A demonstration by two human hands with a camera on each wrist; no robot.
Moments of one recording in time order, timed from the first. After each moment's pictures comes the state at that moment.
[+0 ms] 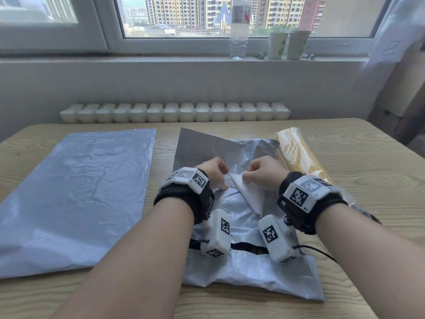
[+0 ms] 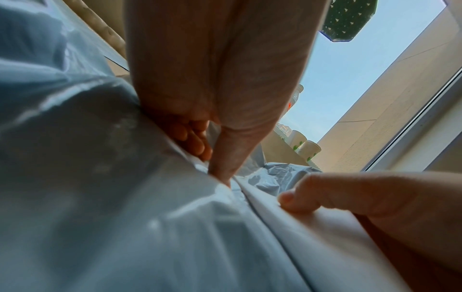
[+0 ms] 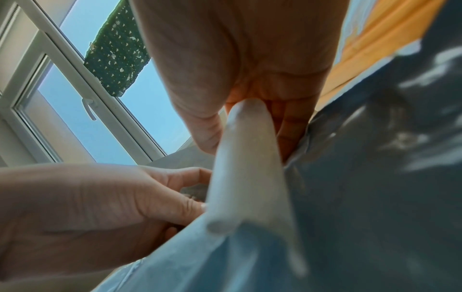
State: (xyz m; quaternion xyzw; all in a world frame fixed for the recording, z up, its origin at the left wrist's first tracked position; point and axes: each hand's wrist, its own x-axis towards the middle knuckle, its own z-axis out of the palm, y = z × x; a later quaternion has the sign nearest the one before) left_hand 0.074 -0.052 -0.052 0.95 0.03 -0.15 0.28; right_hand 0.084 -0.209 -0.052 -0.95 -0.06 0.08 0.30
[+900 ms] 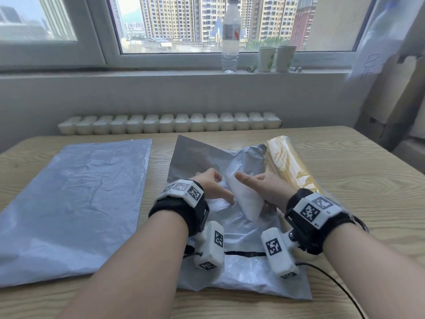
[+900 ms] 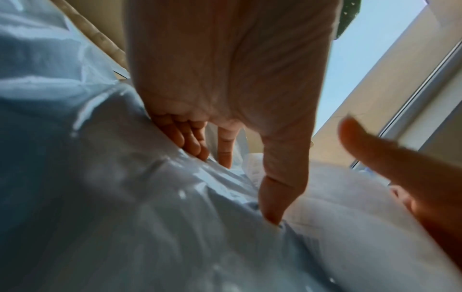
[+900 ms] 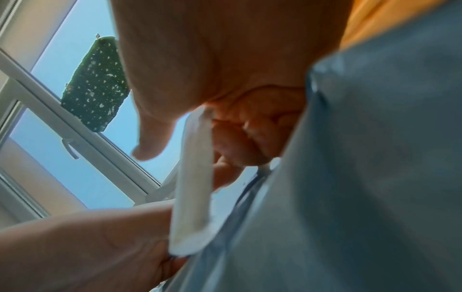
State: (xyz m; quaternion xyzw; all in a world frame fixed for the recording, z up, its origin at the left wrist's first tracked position) left_hand 0.063 -0.056 -0.049 0.94 0.06 -0.20 0.25; right_hand 0.056 -0.234 -0.053 -0.88 -0.07 0.14 0.45
